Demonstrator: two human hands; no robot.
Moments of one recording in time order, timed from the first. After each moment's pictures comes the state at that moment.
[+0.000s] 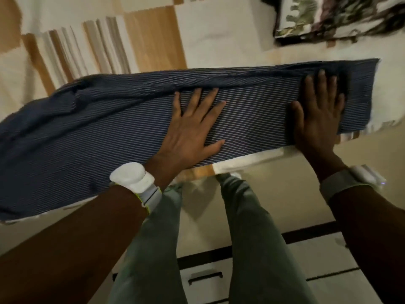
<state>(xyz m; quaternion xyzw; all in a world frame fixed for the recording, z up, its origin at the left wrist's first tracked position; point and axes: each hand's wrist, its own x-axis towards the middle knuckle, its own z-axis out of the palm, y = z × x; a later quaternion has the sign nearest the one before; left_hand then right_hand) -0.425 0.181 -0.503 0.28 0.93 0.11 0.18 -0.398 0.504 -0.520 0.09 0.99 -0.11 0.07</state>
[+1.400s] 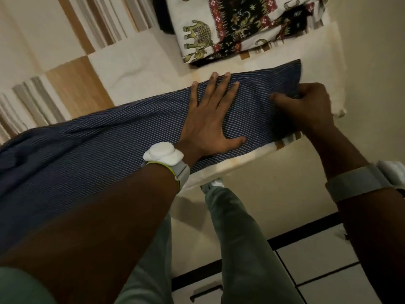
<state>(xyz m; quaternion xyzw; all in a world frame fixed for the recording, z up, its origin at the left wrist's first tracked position) -0.473 0.368 -0.507 0.32 0.91 0.17 0.19 -0.440 0.602 -0.459 0.32 0.86 -0.37 0.15</state>
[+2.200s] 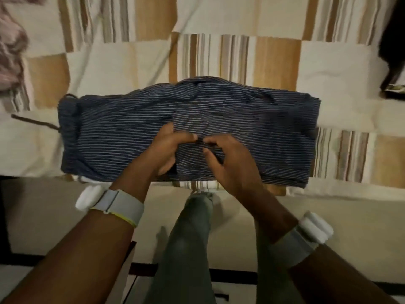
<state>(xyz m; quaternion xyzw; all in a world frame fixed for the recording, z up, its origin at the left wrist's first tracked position) -0.396 -0.034 -0.455 -0.36 0.55 0.71 0.27 -0.384 0.149 -0.446 -0.06 0.87 -0.41 0.26</state>
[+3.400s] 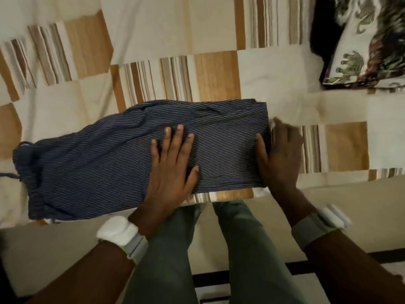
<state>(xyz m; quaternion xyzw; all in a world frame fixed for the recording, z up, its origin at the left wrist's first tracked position) -0.379 0.042 -0.483 0.10 0.97 0.13 0.18 -0.415 0.316 -0.489 0.13 0.96 -0.24 0.07</state>
